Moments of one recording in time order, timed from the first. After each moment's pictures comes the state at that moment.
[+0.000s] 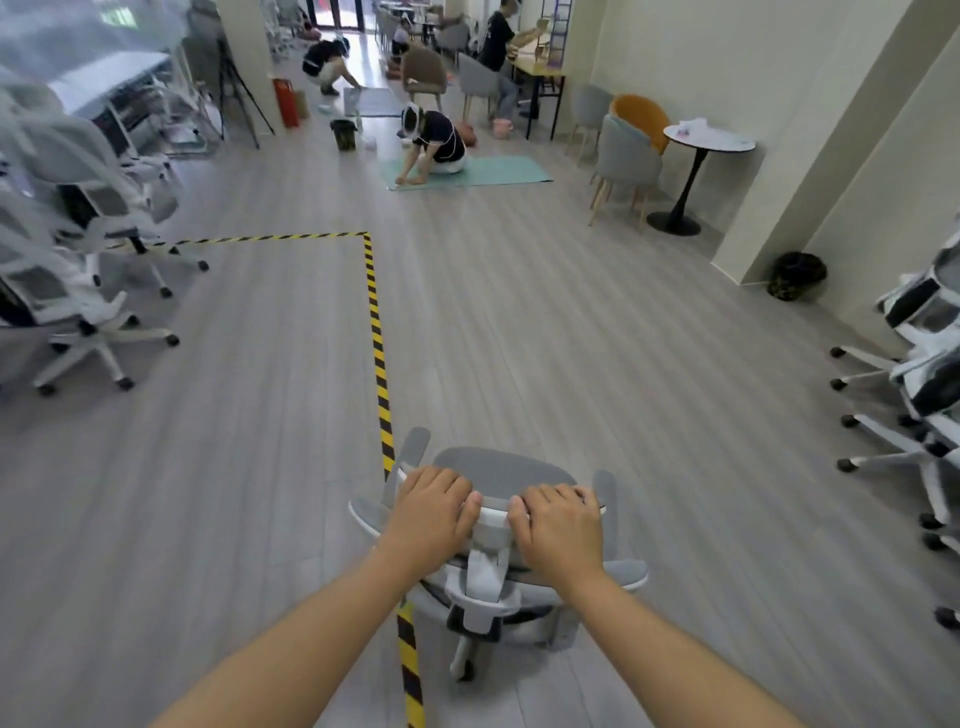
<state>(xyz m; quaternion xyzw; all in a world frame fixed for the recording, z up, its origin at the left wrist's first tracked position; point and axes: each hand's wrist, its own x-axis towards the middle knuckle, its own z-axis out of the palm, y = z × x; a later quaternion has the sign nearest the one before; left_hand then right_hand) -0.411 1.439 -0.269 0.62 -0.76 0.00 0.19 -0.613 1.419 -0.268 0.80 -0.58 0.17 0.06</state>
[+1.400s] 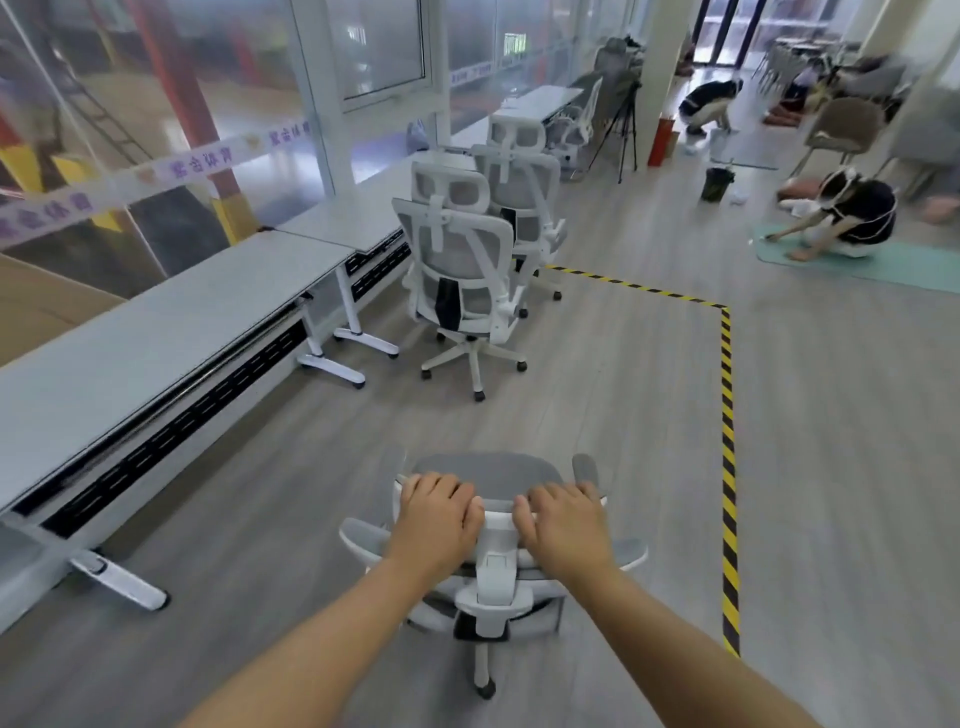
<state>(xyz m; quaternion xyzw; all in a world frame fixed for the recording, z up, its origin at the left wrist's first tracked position) 0.505 1.475 -0.259 0.85 -0.48 0.09 0.19 0.369 1.325 -0.266 0.94 -0.26 0.21 -0.01</state>
